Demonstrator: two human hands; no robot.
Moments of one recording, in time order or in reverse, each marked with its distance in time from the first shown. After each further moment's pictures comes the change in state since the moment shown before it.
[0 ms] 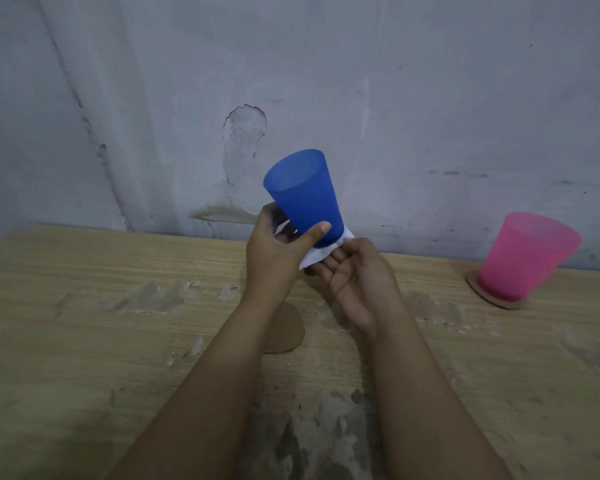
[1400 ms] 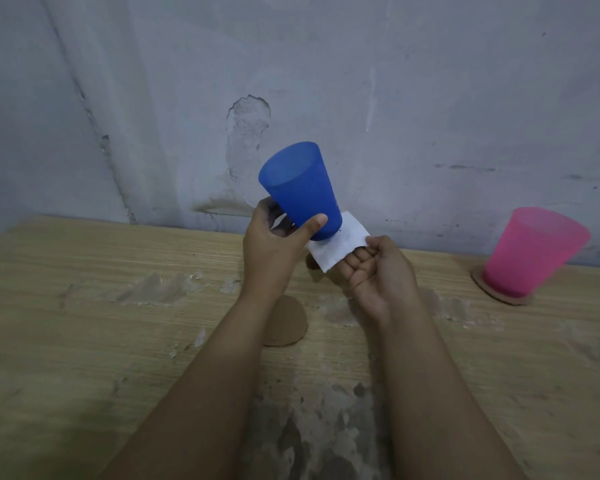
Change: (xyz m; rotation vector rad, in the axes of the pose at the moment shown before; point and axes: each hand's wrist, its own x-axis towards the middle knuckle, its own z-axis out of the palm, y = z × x) left_hand -0.003 0.004 -0.005 -0.006 0.040 0.006; right_hand -0.001 -0.011 -0.009 0.177 0.273 0.009
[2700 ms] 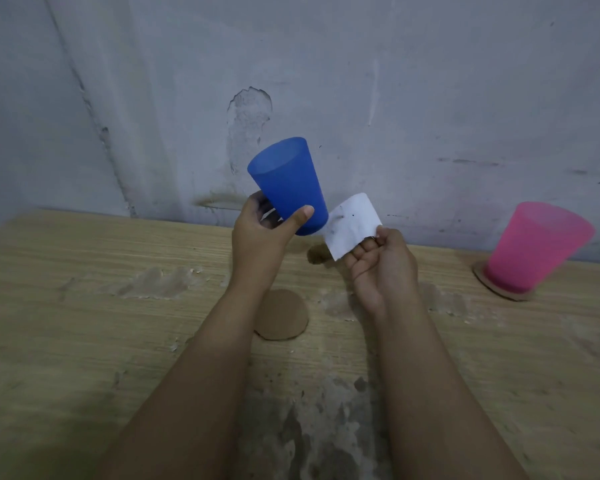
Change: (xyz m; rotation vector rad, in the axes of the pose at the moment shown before) left_hand 0.007 -0.001 -0.015 0.073 0.028 -0.045; right_hand 0.002 0.004 0.005 0.028 0.084 -0.139
